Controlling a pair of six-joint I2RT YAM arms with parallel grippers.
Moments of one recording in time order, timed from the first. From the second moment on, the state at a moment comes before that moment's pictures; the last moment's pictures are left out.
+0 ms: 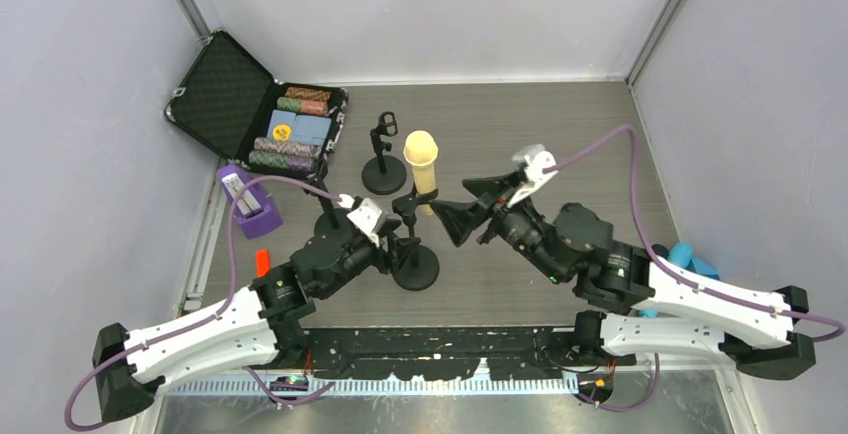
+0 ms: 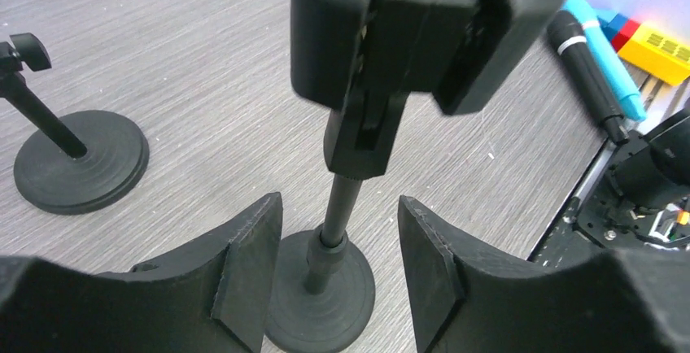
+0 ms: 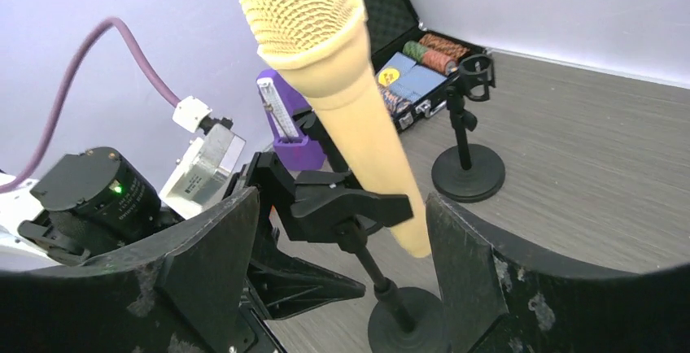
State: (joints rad) left arm -1.06 0.70 0.47 0.10 -0.25 -0.17; right arm 1.26 0.81 0.92 0.00 0.51 0.29
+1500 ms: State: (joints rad) left arm -1.06 0.71 0.57 0.12 -0.24 -0.18; right arm 1.10 1.12 1.13 -0.21 0.33 0.31
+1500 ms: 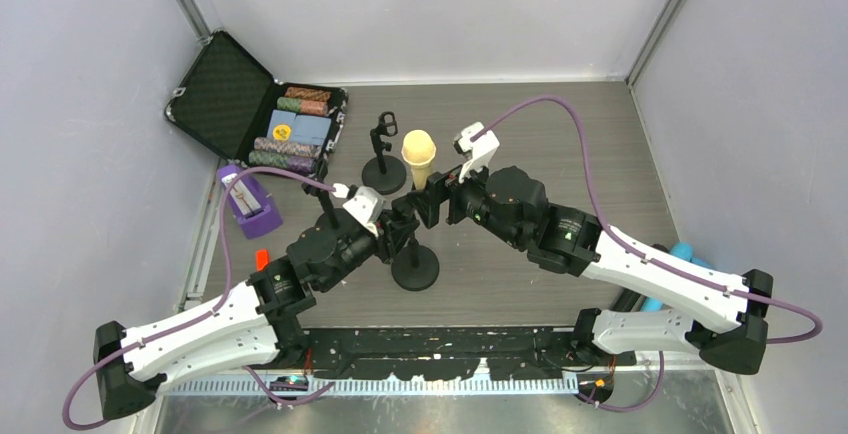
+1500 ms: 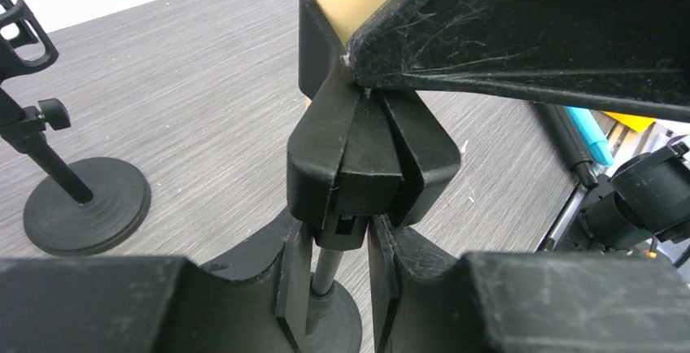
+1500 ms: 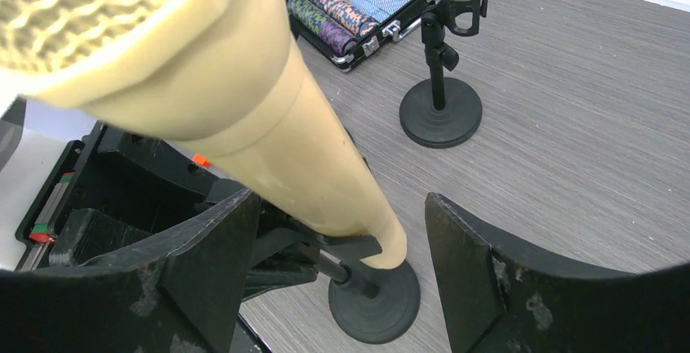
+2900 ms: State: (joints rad) left arm -1.06 0.81 0.52 0.17 -0.24 -0.12; right arm 1.10 0.99 0.46 0.28 0.14 0.37
